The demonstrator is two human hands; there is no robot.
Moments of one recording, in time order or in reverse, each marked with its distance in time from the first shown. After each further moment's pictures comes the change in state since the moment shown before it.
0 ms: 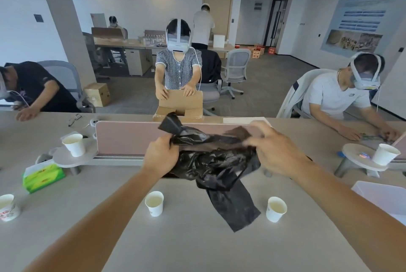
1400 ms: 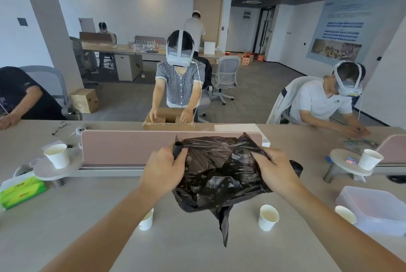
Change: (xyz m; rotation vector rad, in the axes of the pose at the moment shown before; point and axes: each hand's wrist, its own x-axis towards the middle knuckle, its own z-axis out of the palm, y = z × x) left_hand -0.029 0.050 -0.009 -0.133 -0.034 0.051; right_hand -0.023 -0.024 -0.001 0.757 0.201 0.506
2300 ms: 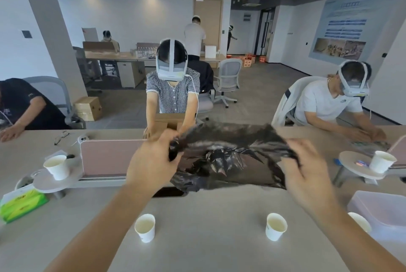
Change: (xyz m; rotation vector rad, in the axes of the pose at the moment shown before) left_hand 0.038 -0.013 -0.016 0.356 0.177 0.376; right_hand -0.006 0.008 -0.032 -0.178 0.344 -0.340
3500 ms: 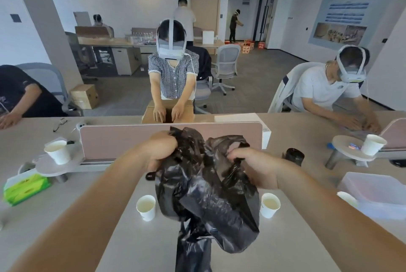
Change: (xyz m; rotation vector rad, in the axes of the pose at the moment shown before) left_hand 0.012 0.027 -0.004 -0.713 -0.576 -0.935; right_hand 0.008 -0.009 0.060 0.628 -0.956 0.929
